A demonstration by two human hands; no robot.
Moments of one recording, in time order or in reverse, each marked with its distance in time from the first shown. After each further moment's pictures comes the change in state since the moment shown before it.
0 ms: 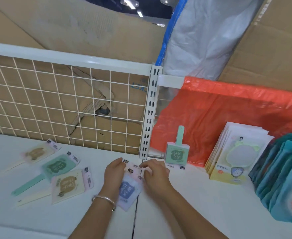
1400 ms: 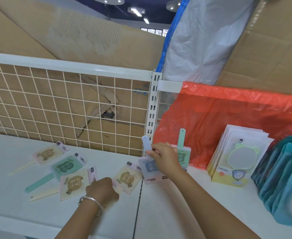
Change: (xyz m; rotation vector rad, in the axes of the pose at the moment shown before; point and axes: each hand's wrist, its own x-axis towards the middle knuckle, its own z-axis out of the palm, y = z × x) left_hand -0.021 -0.007 -0.054 1.340 -0.093 0.097; right_hand 0.021 -0.030 -0.061 -0.063 0.106 -0.173
